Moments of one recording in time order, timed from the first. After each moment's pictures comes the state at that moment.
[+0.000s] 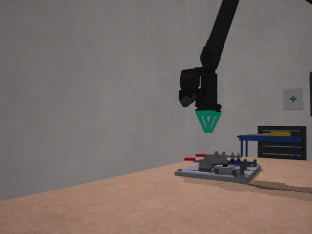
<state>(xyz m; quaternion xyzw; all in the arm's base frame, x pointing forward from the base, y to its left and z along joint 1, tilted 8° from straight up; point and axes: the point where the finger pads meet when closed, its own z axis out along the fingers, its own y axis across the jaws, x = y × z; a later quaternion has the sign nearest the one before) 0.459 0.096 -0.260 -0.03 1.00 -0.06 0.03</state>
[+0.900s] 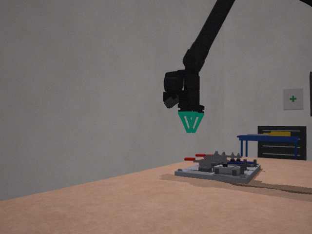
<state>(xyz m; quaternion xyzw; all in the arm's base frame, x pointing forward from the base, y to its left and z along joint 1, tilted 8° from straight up) 0.523 0.100 -0.259 -0.03 1.00 -0.06 0.02</state>
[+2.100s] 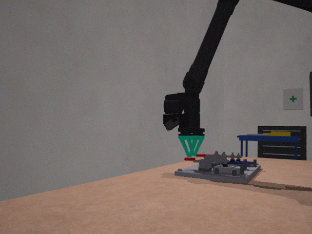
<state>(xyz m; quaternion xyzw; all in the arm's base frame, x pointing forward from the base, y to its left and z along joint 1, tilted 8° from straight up) 0.524 0.089 -0.341 -0.03 1.00 -0.06 0.02</state>
